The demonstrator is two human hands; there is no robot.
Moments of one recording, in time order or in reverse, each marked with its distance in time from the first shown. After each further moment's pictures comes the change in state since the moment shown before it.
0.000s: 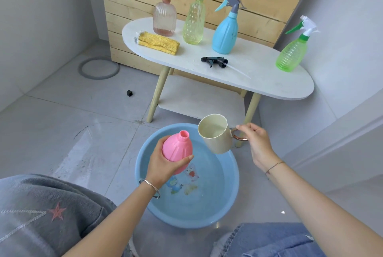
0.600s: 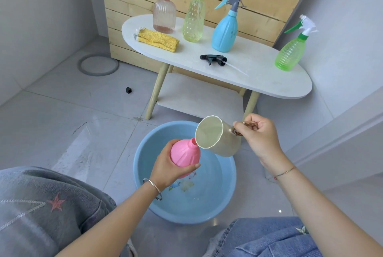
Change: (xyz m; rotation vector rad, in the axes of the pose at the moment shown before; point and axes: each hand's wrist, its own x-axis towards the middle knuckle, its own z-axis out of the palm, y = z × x) left_hand -0.012 -0.009 0.013 0.093 -0.120 0.064; right_hand -0.045 -0.048 0.000 -0.172 -0.054 -0.274
